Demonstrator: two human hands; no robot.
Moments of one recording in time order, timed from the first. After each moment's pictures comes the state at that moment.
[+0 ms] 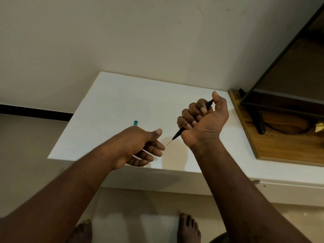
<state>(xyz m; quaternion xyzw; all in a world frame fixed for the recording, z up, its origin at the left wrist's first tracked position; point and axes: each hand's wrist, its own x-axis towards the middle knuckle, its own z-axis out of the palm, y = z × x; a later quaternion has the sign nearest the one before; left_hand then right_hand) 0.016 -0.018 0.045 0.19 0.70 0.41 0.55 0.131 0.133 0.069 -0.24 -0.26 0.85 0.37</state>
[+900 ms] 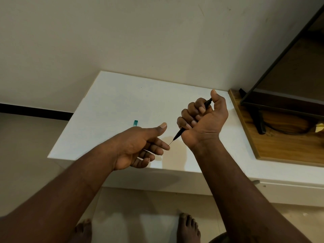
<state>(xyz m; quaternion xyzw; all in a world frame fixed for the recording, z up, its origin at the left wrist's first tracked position) 0.020 -0.018 0.047 0.18 0.65 0.43 0.60 0.130 0.130 0.070 -0.25 -0.29 0.85 0.37</state>
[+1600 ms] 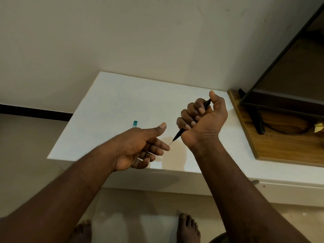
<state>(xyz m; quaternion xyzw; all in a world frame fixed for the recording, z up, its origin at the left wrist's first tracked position) 0.020 -0.018 0.046 0.17 0.63 0.44 0.61 0.131 0.130 0.072 -0.25 -0.29 0.85 0.37</state>
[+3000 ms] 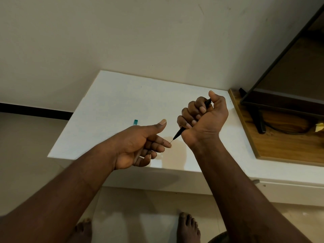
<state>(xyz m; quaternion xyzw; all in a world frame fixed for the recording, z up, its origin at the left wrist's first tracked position) 0.018 -0.018 0.046 0.17 0.60 0.46 0.63 0.130 0.129 0.071 -0.23 -0.30 0.84 0.38</state>
